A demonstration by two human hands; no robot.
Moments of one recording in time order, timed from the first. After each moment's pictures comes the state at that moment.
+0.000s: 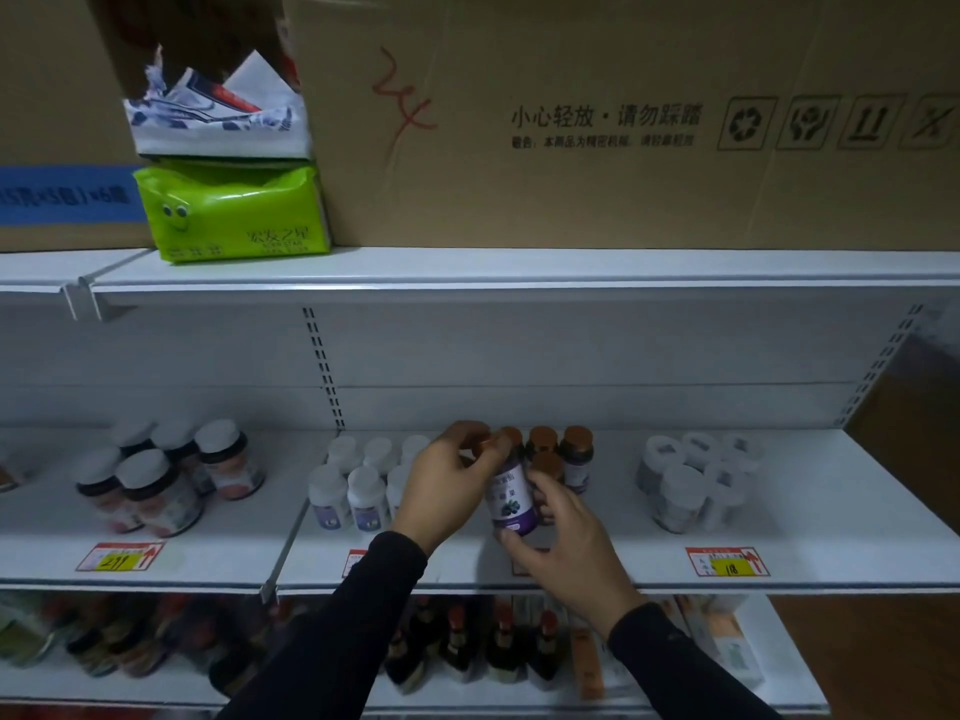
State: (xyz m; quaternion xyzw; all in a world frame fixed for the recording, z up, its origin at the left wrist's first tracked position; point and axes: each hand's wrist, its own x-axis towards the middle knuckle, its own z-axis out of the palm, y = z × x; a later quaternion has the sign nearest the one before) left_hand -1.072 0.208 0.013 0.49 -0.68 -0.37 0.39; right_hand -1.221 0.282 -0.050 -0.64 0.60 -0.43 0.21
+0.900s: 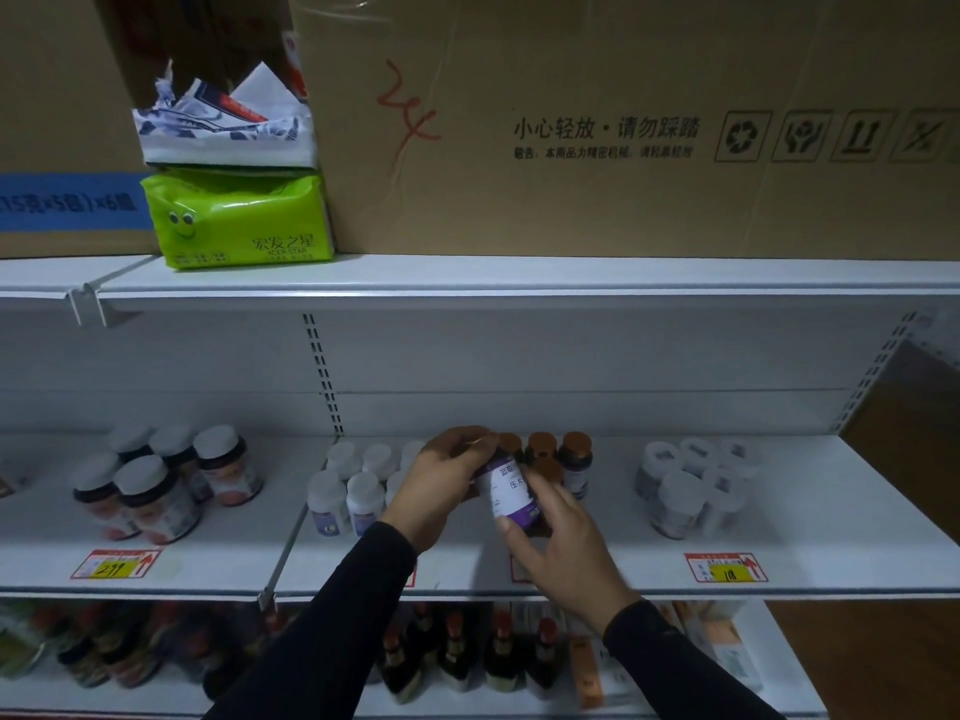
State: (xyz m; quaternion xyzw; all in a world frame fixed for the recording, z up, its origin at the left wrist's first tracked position) left_hand -1.072 0.200 0.017 0.44 -0.52 -0.61 0.40; right_hand -1.216 0.275 -0.045 -0.64 0.60 -0.43 0.21
